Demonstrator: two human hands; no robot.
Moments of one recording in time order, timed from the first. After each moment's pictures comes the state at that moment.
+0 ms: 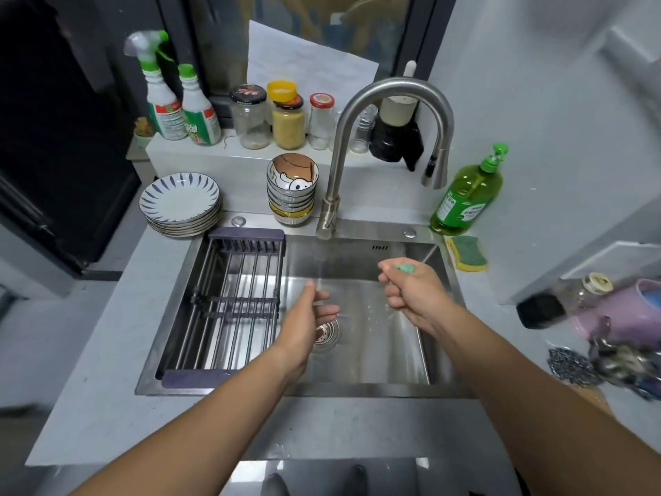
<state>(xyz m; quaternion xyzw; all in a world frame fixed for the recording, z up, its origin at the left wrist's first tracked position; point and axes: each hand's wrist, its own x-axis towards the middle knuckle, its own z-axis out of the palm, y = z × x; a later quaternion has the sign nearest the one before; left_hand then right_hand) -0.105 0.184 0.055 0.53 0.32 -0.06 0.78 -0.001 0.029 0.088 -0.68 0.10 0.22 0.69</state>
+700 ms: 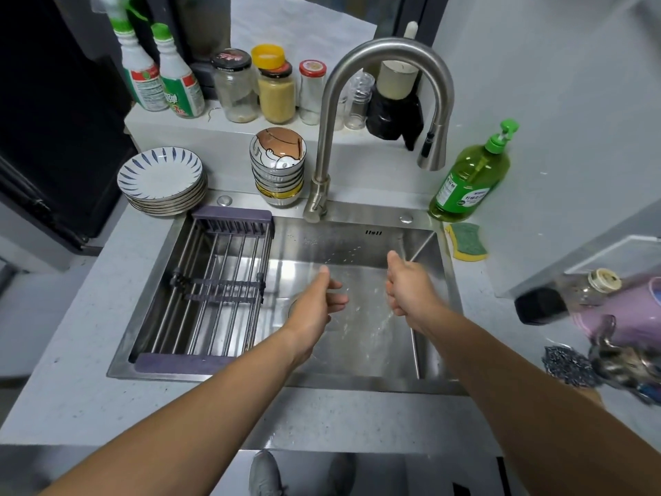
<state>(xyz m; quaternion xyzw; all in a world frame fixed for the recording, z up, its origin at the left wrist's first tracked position) -0.072 0.140 0.042 0.57 0.34 -0.08 0.74 0.023 0.001 0.051 -0.77 0.14 0.25 0.57</state>
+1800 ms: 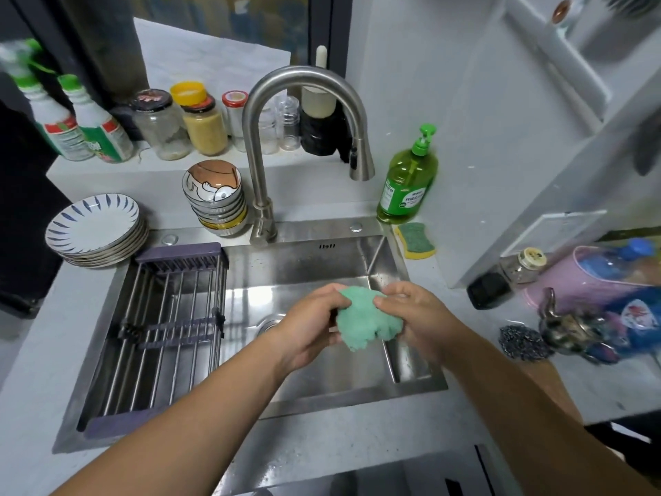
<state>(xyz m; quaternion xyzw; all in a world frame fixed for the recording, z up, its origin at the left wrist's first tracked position) -0.034 0.085 0.070 0.52 0.20 -0.22 0.80 0.001 -0.100 0.077 -0.65 0.09 0.28 0.70</state>
